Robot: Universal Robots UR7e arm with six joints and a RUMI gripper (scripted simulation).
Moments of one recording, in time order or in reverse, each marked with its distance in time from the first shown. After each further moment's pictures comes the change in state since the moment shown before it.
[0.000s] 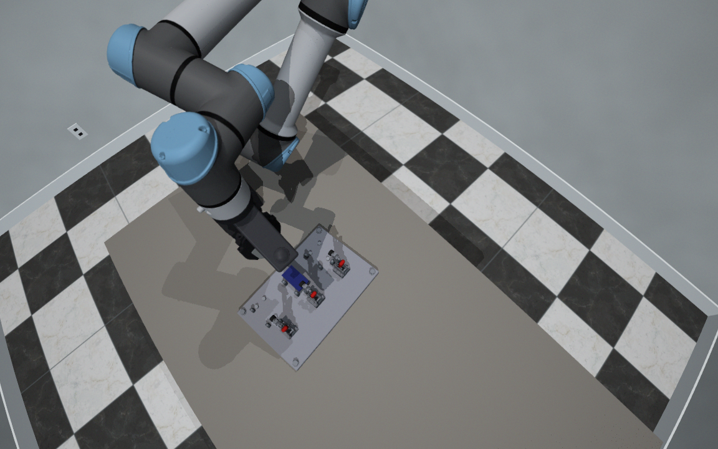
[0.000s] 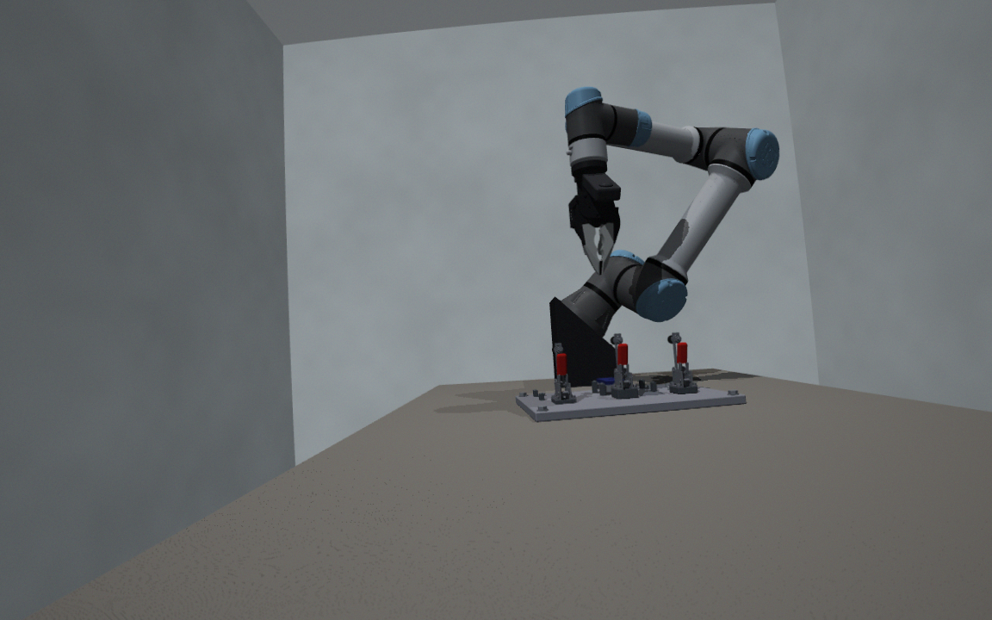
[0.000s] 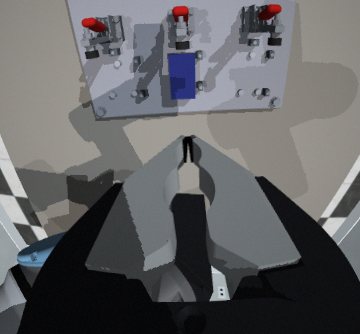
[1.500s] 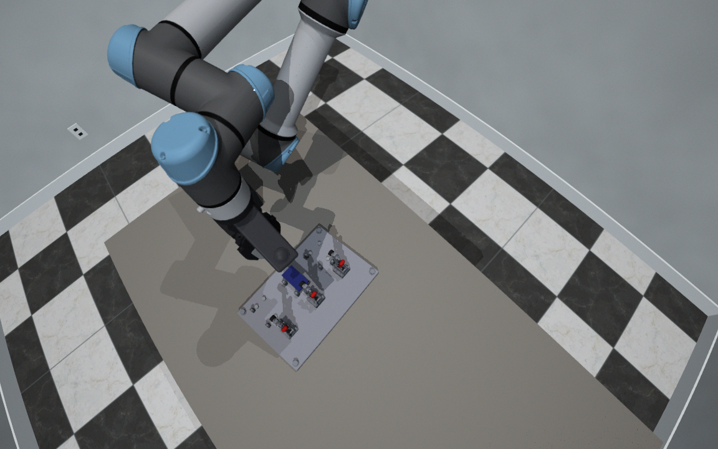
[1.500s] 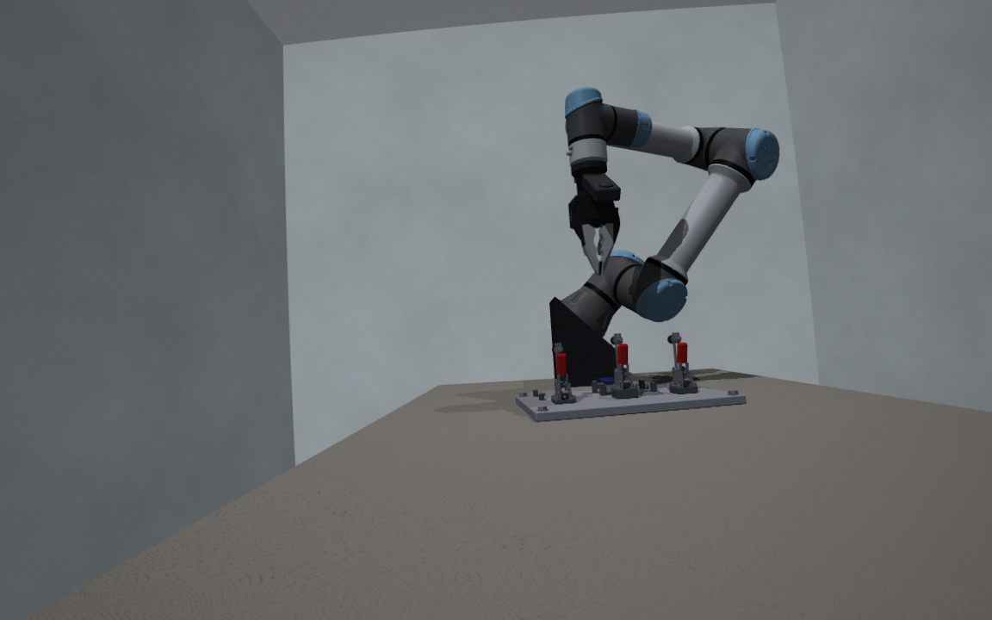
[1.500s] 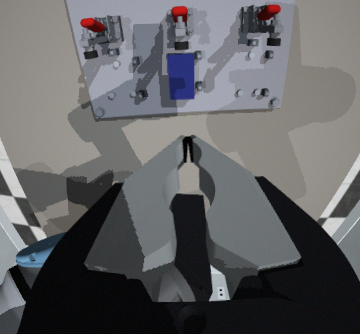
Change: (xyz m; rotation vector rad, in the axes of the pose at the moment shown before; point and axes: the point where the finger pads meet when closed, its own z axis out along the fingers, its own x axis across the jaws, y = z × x) arm 0.001 0.000 0.001 0.001 0.003 -0.001
